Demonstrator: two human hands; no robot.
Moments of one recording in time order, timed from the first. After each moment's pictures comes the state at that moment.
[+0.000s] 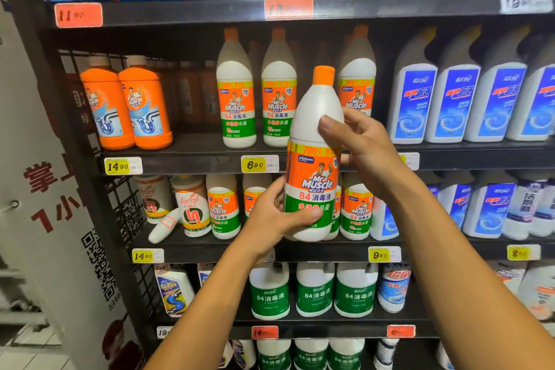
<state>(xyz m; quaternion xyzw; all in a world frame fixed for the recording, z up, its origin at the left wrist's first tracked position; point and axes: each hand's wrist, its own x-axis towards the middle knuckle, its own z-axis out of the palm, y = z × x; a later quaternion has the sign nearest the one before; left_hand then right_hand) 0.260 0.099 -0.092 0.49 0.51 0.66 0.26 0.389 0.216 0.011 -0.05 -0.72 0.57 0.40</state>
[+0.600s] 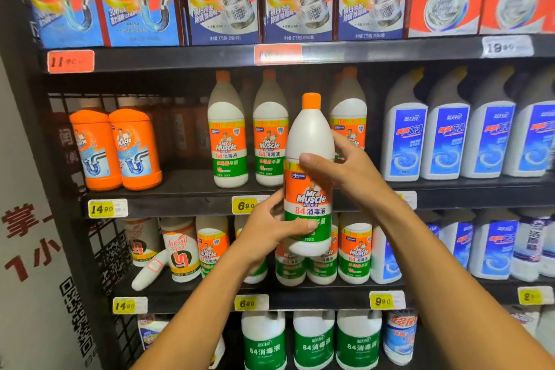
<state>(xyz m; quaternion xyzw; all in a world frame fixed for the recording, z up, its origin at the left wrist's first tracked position) 0.235 0.140 -0.053 0.49 0.52 0.64 0.26 0.366 0.249 0.027 -0.03 -0.76 0.51 0.40</state>
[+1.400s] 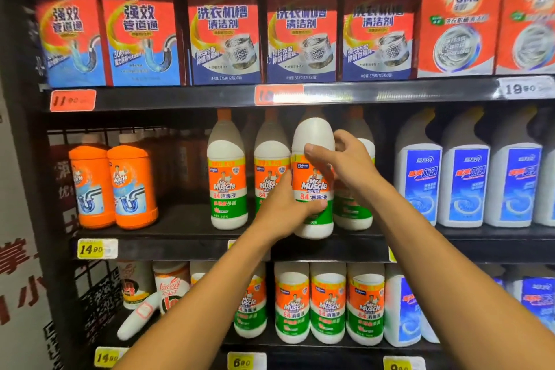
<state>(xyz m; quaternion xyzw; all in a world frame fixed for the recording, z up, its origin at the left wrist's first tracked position) 0.217 0.209 0.036 0.50 0.66 0.55 0.07 0.313 0.313 0.092 -0.13 -0.74 0.49 0.45</state>
